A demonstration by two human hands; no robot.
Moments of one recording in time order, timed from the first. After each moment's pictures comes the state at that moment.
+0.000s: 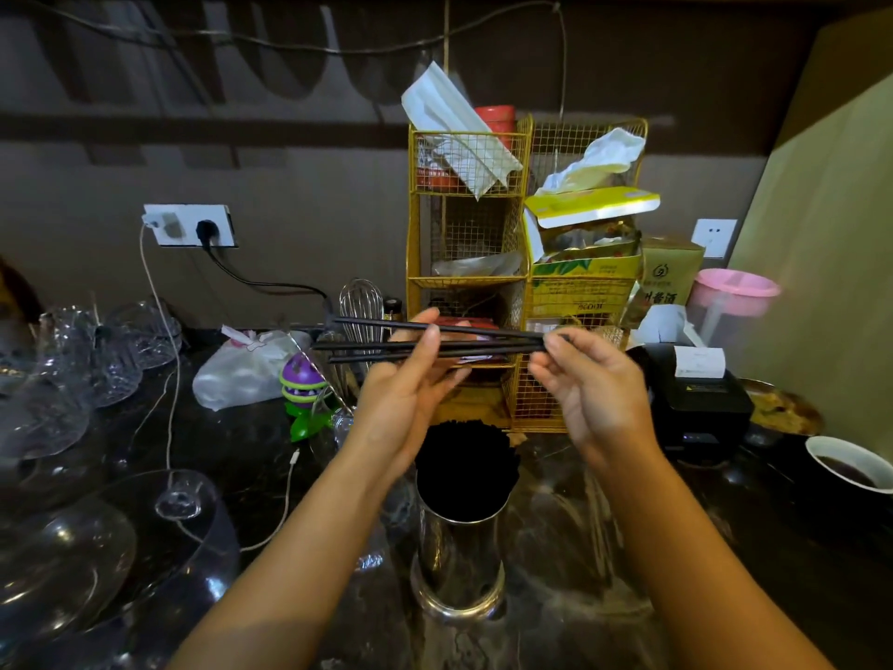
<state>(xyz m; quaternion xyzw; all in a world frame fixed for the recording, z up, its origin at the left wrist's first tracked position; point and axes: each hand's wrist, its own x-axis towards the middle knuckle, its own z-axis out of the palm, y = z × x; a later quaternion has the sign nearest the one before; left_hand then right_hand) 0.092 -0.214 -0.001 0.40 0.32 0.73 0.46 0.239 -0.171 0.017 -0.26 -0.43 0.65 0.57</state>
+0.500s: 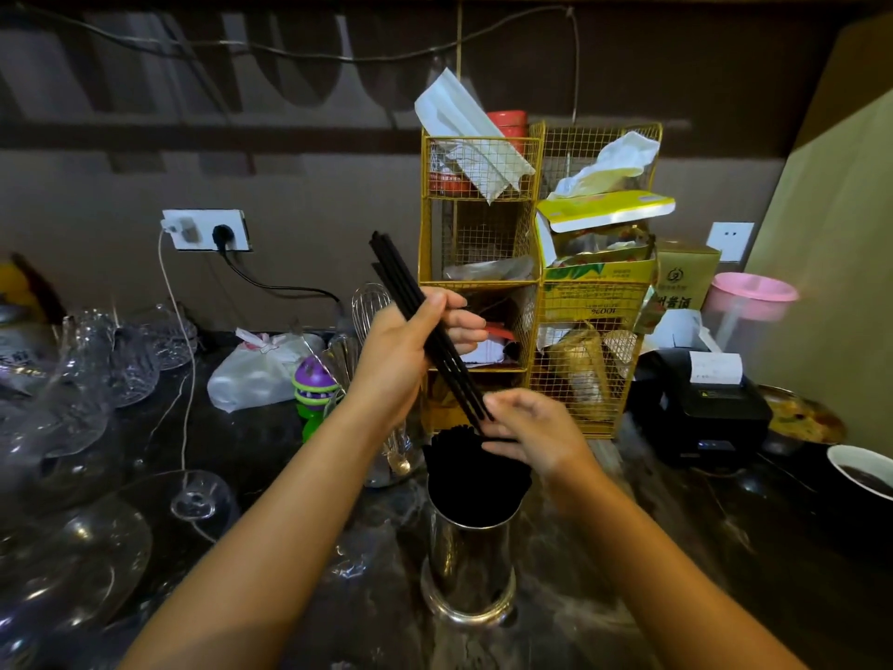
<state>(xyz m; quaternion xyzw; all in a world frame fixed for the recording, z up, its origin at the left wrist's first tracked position) 0.073 -0.195 0.027 0.50 0.41 0.69 0.33 0.209 -0.168 -0.024 -0.38 -0.59 0.62 0.36</state>
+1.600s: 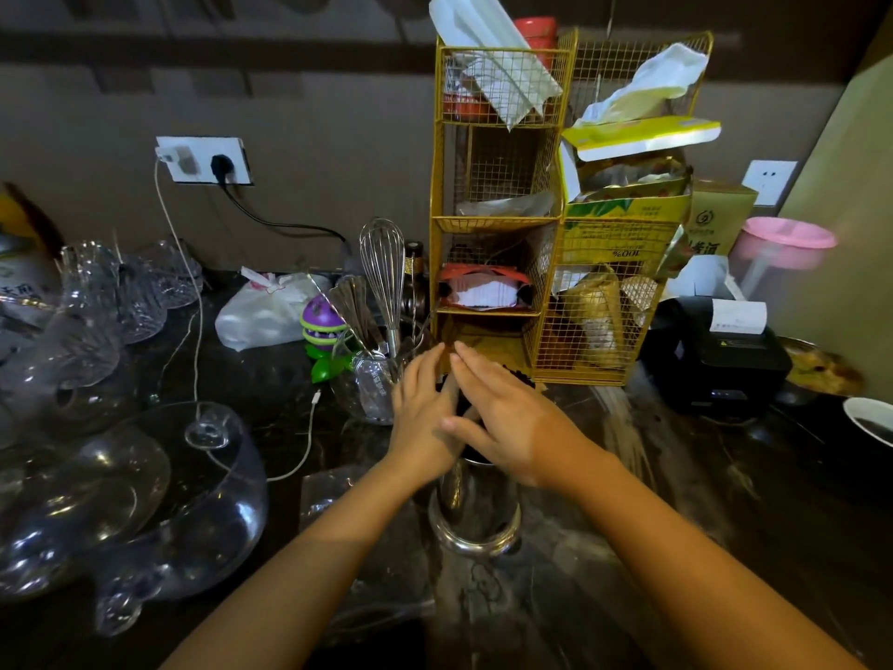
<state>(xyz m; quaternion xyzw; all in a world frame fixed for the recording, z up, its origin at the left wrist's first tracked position) 0.080 -0.210 -0.101 0.64 0.71 0.29 0.04 0.200 -0.187 -0.047 -0.28 -0.95 0.13 0.06</state>
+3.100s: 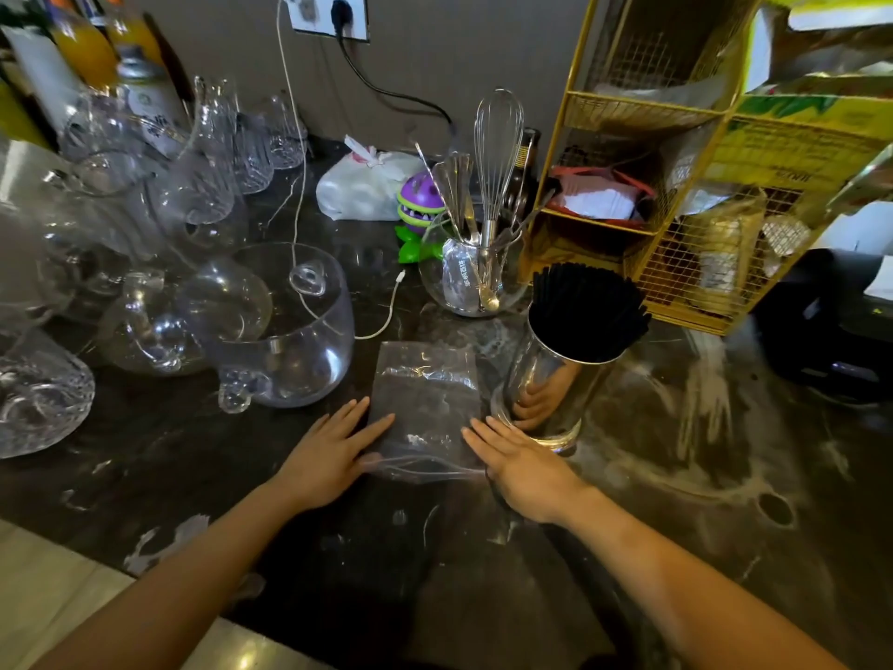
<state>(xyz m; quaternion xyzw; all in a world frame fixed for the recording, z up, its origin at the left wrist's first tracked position) -0.013 -0.386 -0.236 0.58 0.79 0.01 0.18 0.198 -0.227 -0.217 -0.16 -0.97 0.11 -0.14</state>
